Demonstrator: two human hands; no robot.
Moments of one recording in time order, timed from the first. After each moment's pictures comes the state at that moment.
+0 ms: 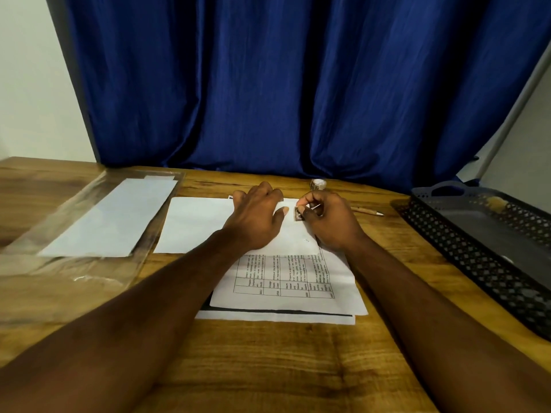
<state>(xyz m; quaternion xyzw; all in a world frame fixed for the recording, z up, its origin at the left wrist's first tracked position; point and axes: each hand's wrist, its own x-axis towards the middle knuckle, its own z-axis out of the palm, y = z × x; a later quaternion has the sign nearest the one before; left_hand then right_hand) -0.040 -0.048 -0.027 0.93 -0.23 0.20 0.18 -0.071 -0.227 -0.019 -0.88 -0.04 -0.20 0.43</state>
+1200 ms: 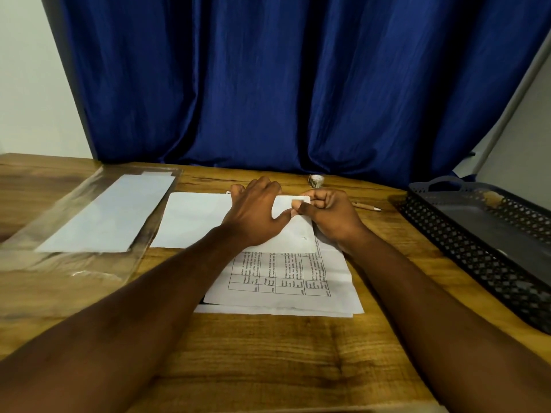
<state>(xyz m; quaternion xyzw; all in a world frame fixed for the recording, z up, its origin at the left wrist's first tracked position) -0.039 -0.050 -0.032 0.92 -0.24 0.25 0.18 -0.064 -0.233 -0.027 -0.70 -0.05 -0.08 0.71</state>
